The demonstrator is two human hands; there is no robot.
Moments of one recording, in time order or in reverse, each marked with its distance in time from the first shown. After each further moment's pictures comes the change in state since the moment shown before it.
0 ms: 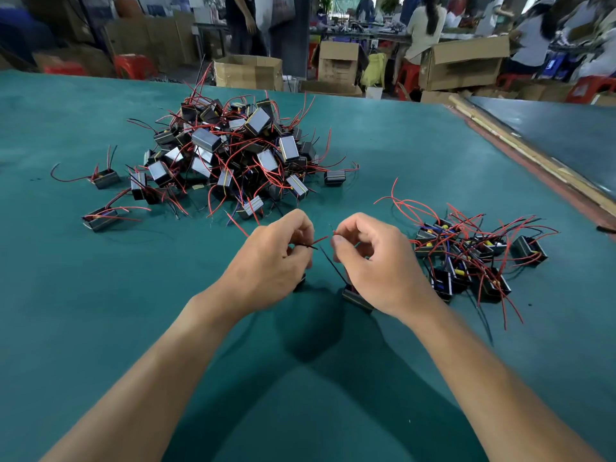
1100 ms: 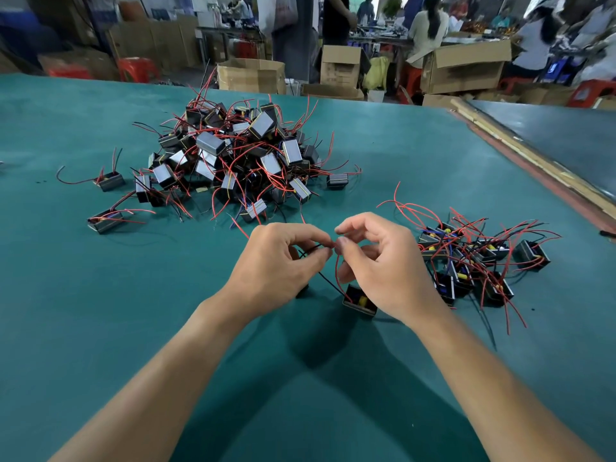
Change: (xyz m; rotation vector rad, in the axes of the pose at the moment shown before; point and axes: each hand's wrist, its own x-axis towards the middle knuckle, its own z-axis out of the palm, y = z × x) left_hand 0.001 -0.004 0.004 -0.036 0.109 0.063; right_hand -0.001 -0.006 -0.003 0.141 0.017 0.044
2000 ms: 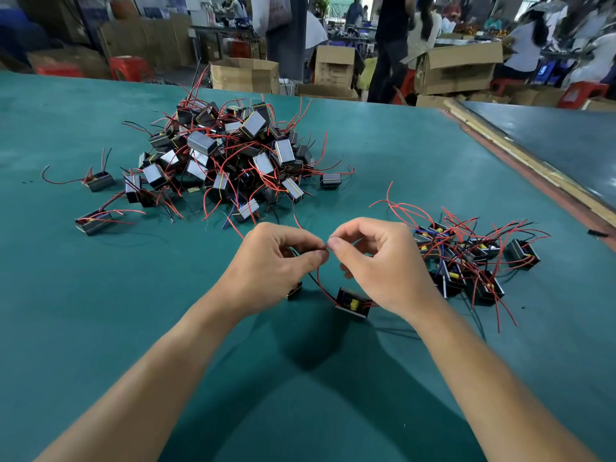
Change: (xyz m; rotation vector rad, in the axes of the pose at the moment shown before) left_hand 0.000 0.006 -0.001 -0.141 -0.078 -0.098; right_hand 0.002 -0.002 -0.007 -0.042 0.000 0.003
